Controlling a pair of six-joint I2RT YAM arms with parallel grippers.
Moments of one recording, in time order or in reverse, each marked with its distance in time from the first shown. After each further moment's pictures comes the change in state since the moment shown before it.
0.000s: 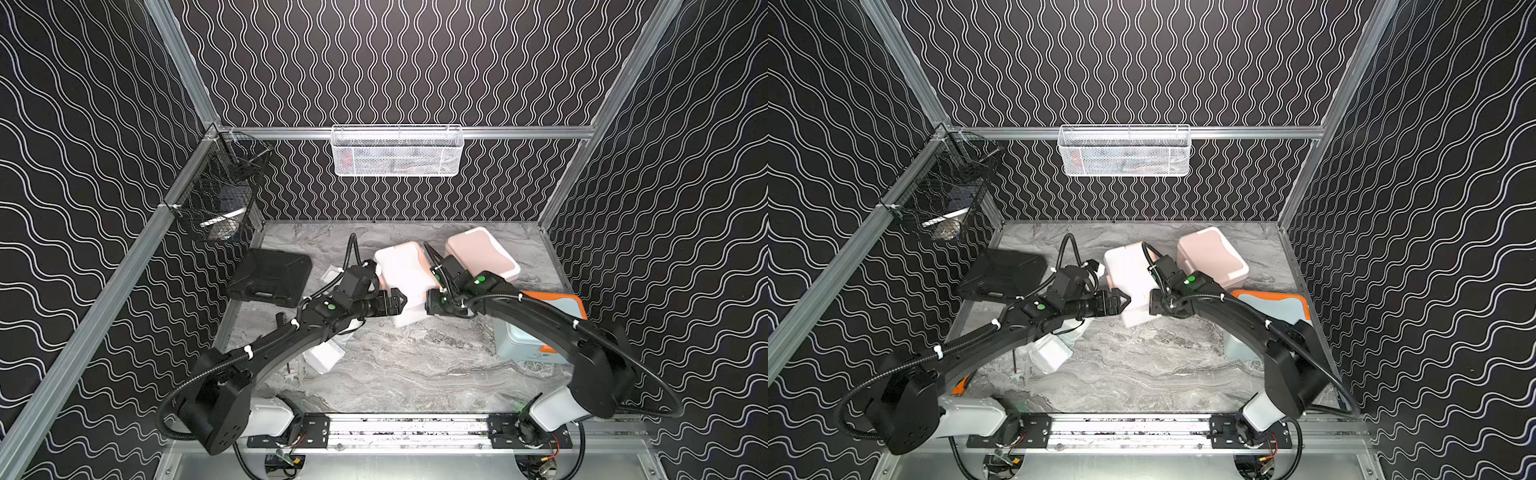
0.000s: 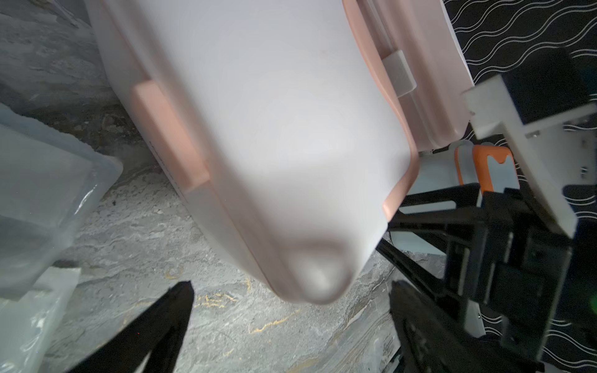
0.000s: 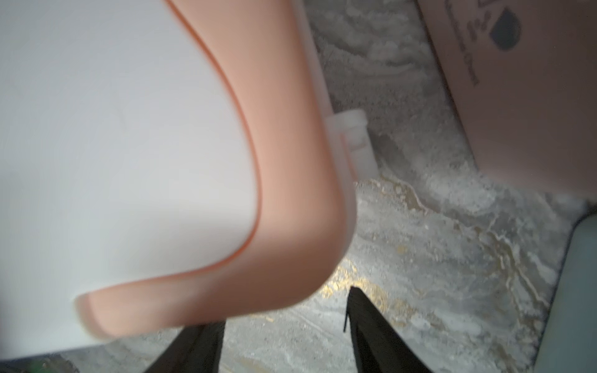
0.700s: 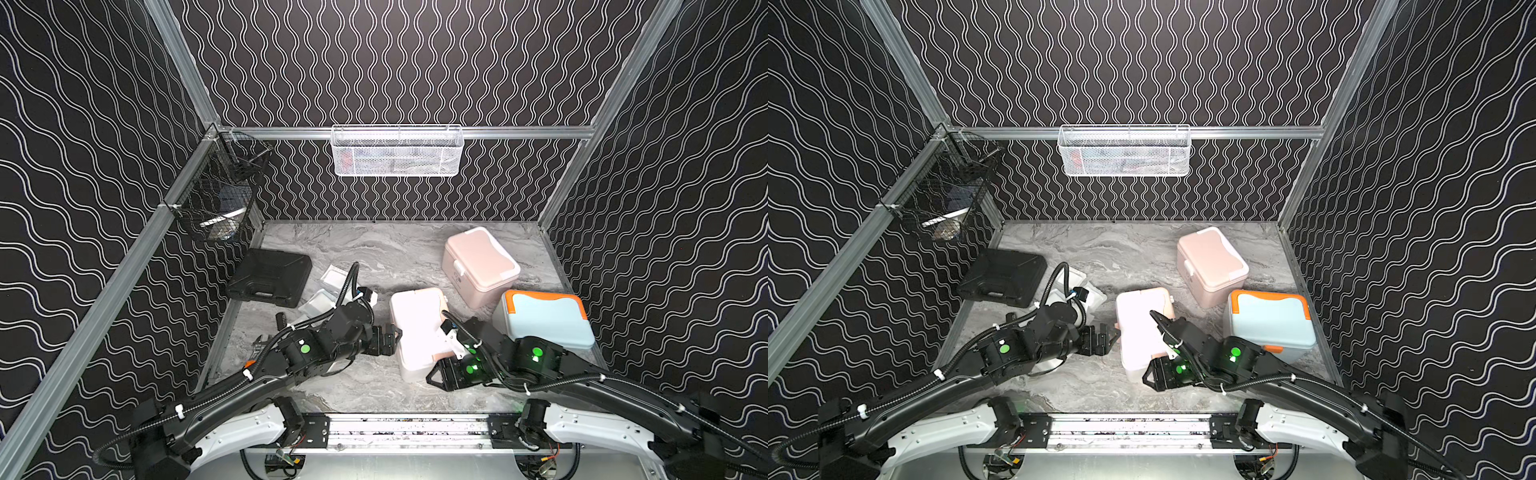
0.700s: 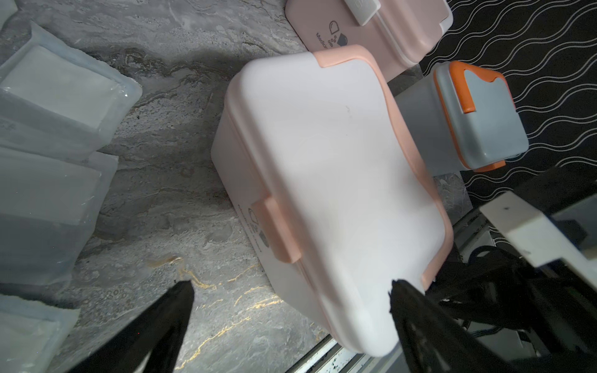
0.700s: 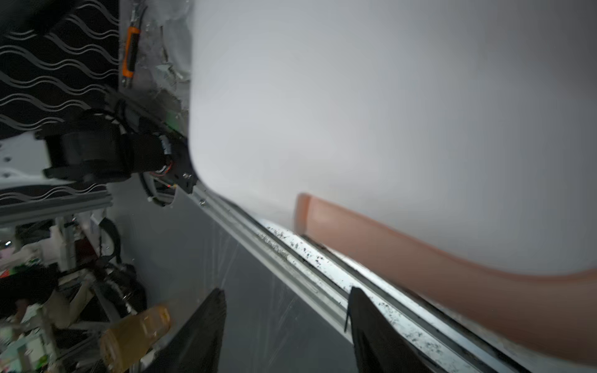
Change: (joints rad) left arm -0.277 -0.382 -0.106 -0.313 -0.261 -0.068; right arm 0.409 -0.602 -0.409 -0.056 -0.237 0.211
